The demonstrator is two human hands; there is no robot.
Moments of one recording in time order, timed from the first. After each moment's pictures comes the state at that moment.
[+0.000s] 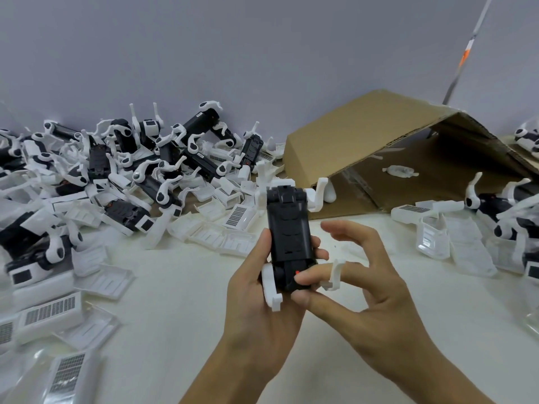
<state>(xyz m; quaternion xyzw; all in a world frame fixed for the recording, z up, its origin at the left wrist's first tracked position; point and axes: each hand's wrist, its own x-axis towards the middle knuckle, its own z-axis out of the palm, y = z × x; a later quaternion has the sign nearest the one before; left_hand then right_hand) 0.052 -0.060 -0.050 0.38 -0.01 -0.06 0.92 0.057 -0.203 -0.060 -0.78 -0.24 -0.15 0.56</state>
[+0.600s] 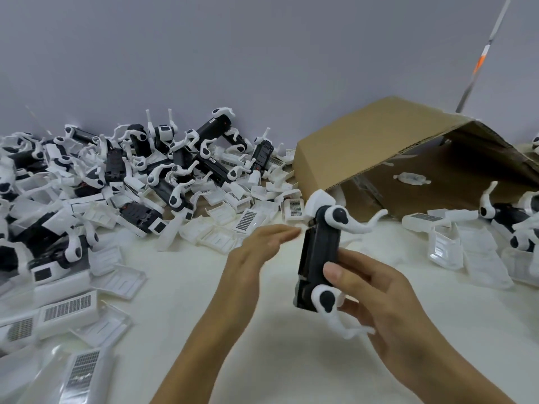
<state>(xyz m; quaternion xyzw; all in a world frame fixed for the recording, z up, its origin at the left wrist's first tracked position) 0.083 -0.017 -0.064 0.72 -0.10 0.12 0.68 0.068 -0.204 -0.049 -0.60 -0.09 0.12 0.78</state>
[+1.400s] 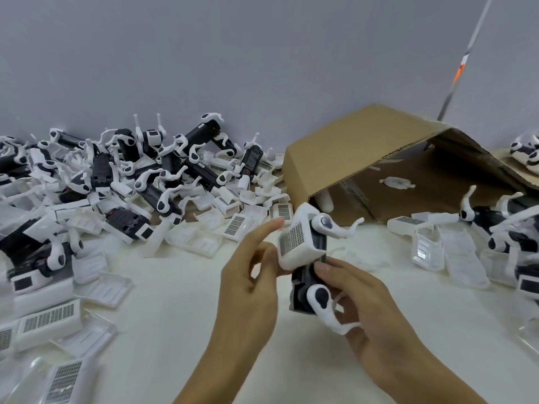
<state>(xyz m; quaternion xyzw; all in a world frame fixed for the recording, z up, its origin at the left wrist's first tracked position) 0.062 -0.054 -0.053 0.70 -0.04 0.22 0.68 0.072 -0.201 -0.053 -0.55 0.01 0.15 0.82</state>
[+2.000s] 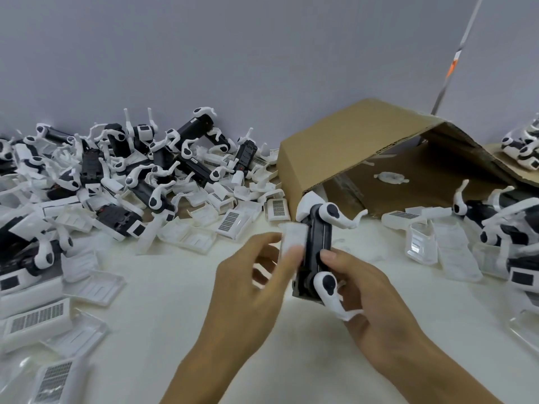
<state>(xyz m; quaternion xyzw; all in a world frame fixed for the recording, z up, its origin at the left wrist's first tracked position) 0.056 -0.048 -0.045 0.82 -0.06 0.20 0.54 0.082 -0.210 -0.062 -0.56 0.01 0.13 0.82</state>
